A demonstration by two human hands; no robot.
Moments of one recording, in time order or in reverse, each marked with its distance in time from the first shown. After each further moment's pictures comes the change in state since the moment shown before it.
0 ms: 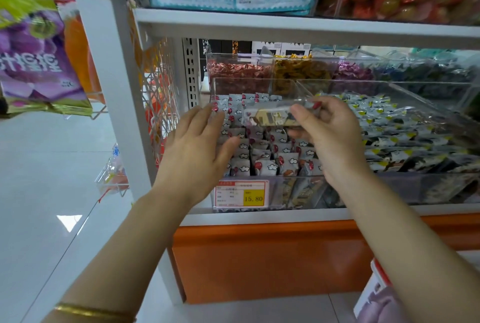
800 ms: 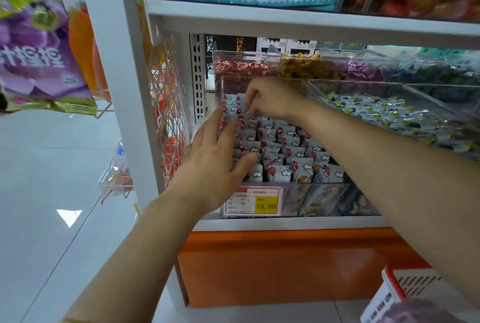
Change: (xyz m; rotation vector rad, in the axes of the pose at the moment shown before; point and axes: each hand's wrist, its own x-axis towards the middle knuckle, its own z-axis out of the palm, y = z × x) left_hand 0.004 -0.010 0.015 -0.110 -0.157 -0.002; right_hand 0.102 0.013 0.082 -1.014 -0.635 -0.201
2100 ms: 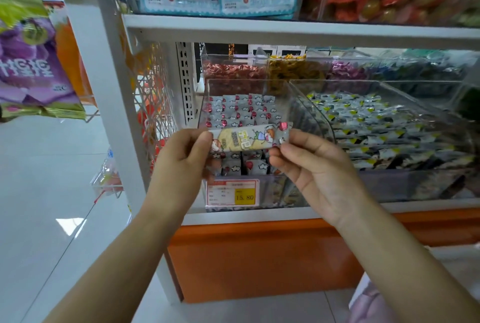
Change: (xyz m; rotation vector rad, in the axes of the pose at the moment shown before) left_hand -0.029 0.033 -0.015 -0.872 0.264 -0.281; right_hand -0.174 -0.010 0.005 1.663 0.301 0.296
